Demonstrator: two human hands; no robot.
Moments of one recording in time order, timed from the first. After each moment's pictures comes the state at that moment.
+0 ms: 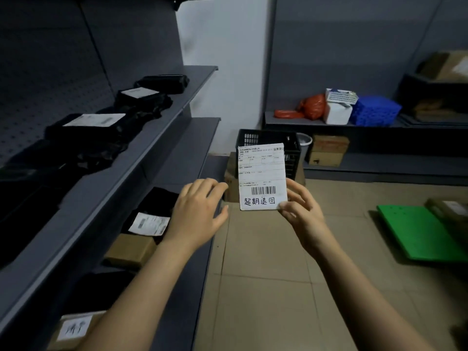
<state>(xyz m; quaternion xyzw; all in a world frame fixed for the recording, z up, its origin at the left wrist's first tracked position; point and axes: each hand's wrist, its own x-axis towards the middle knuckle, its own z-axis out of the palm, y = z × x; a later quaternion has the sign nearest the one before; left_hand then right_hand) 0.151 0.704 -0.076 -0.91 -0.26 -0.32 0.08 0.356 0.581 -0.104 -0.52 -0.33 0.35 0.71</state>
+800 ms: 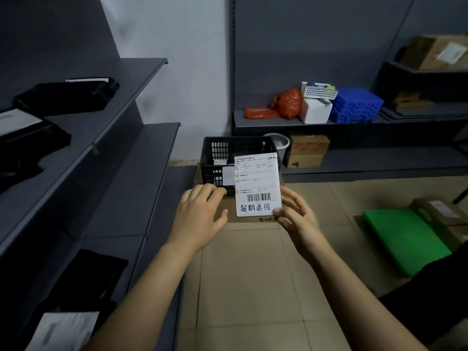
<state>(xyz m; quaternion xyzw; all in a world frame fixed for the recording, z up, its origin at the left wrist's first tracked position) 0.429 0.951 -0.124 -0.93 -0.22 -0.29 0.00 0.603 0.799 -0.146 -0.56 -0.22 0.34 0.72</state>
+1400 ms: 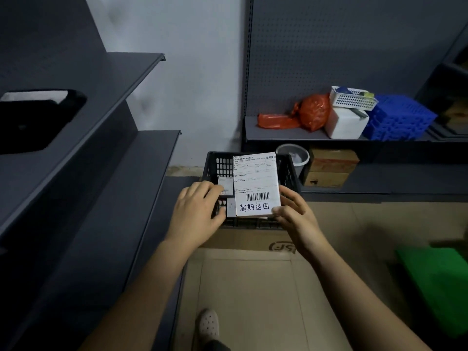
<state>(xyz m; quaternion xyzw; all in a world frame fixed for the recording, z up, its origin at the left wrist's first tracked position) 0.612 1.187 -0.140 -0.92 -0.26 -0.28 -0.01 0.797 1.040 -0.165 -0.59 -0.23 0.37 0.68</state>
